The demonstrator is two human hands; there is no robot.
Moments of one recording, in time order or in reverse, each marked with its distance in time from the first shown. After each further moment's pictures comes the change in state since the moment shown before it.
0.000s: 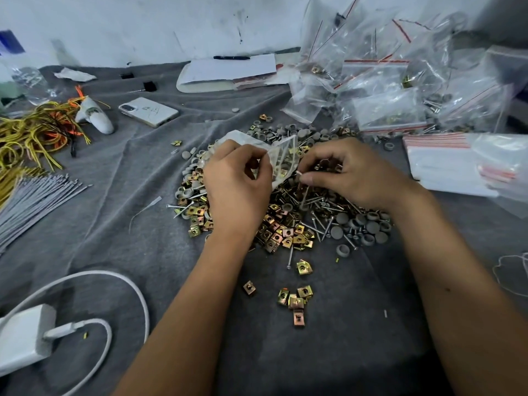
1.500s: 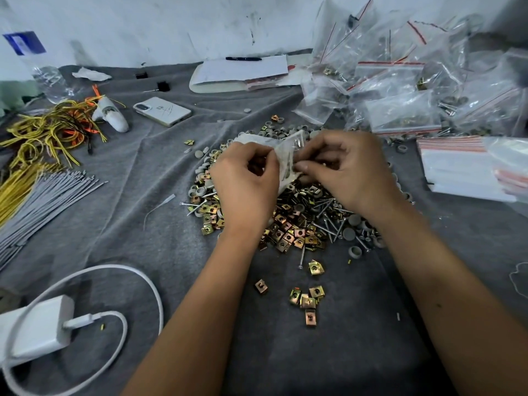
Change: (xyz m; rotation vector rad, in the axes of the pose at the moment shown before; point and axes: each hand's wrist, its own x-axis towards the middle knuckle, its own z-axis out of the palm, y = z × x) left_hand 0.002 -0.001 -0.002 -0.128 0.038 -0.177; right_hand 0.009 -0.018 0.035 0.336 0.351 0.036
